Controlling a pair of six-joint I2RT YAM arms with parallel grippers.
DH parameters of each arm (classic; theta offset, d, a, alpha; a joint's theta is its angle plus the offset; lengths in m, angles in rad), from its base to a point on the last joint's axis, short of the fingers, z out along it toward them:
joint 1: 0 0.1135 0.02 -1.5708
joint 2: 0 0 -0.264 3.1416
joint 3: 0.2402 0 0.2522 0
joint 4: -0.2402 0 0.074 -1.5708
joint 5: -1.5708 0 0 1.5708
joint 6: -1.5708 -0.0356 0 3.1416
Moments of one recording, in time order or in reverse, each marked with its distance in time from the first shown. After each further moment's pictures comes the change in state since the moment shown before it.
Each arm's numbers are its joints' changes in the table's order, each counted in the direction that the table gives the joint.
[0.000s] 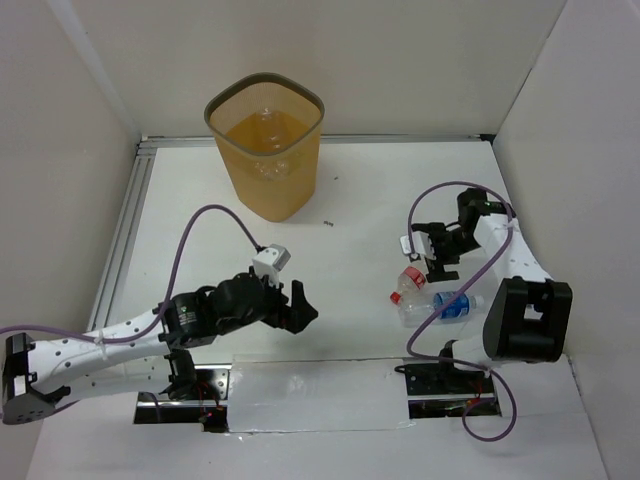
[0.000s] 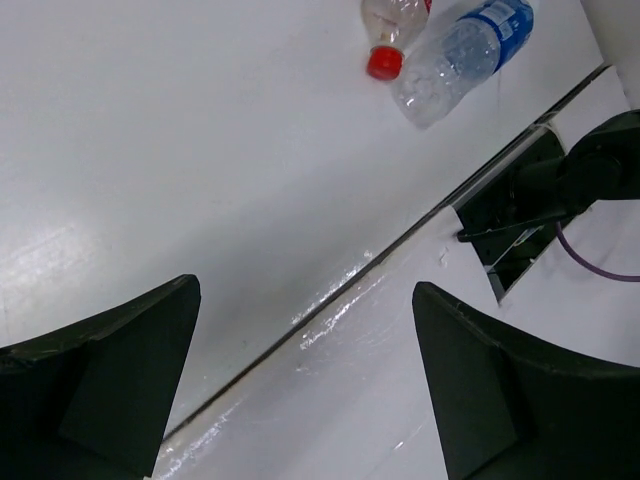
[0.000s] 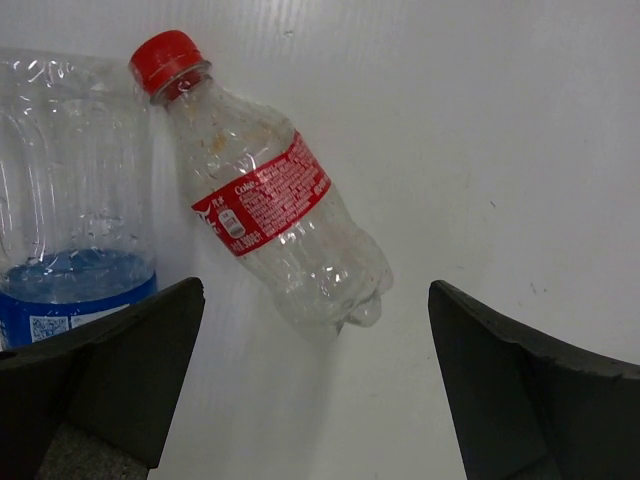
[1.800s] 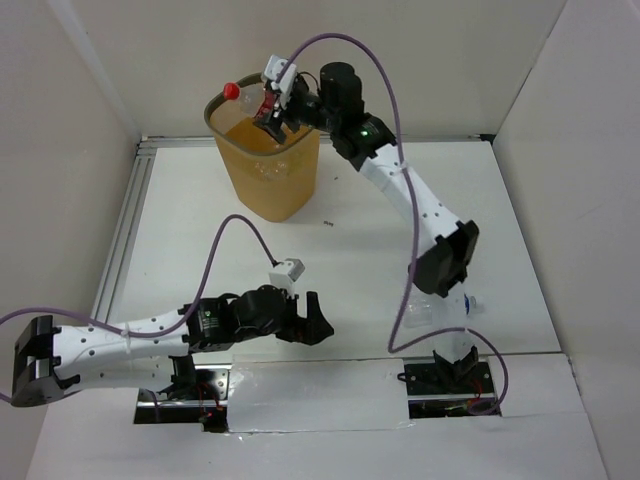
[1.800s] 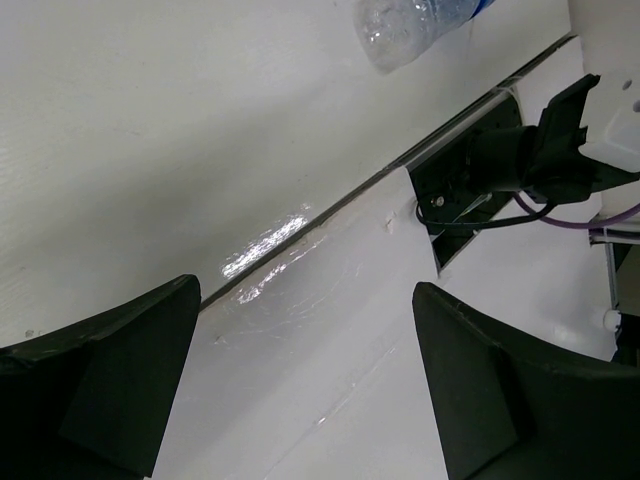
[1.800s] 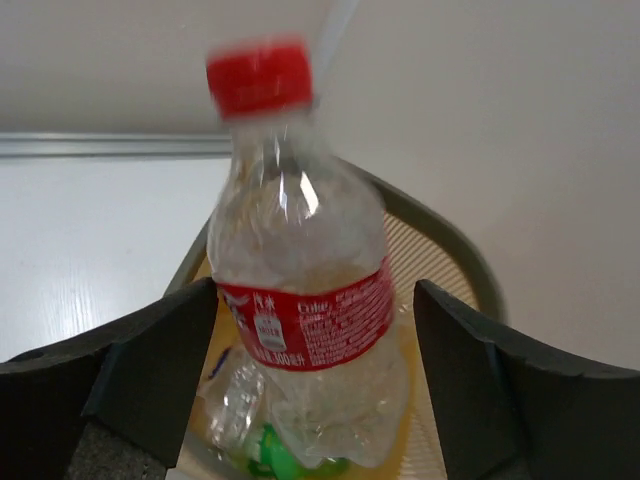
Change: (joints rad) left arm -0.105 0.108 -0.055 0.083 -0.038 0.280; right arm 0.743 0.620 1.283 0.803 -0.098 -1.396
